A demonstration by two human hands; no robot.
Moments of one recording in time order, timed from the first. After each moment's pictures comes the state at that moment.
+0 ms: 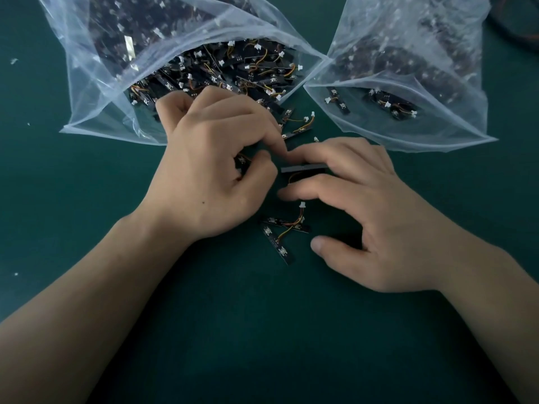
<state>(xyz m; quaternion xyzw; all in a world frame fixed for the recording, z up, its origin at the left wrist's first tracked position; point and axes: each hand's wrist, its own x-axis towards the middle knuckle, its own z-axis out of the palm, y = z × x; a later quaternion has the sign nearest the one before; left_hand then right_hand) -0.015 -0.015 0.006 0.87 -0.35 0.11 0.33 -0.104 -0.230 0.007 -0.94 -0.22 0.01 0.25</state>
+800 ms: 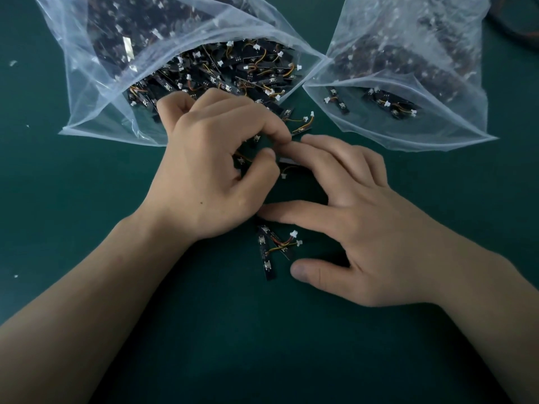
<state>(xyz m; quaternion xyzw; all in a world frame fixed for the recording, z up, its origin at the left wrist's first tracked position) -0.015 -0.017 0.007 0.87 -0.35 0.11 0.34 -0.107 -0.219 0.003 -0.96 -0.25 0.03 0.15</state>
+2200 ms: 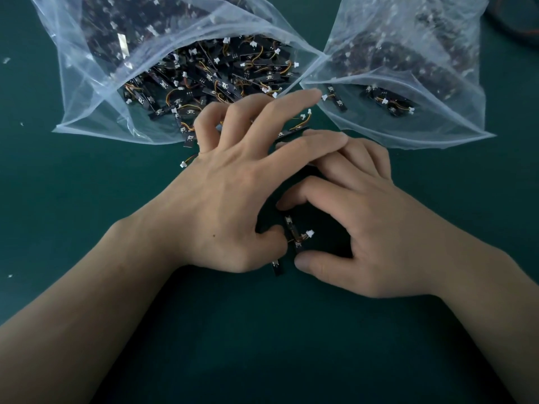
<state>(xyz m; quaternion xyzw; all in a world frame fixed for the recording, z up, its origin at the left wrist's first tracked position) -0.025 -0.019 0.012 0.86 -0.48 0.01 0.16 -0.107 -0.223 0.008 -0.95 -0.22 0.03 0.20</state>
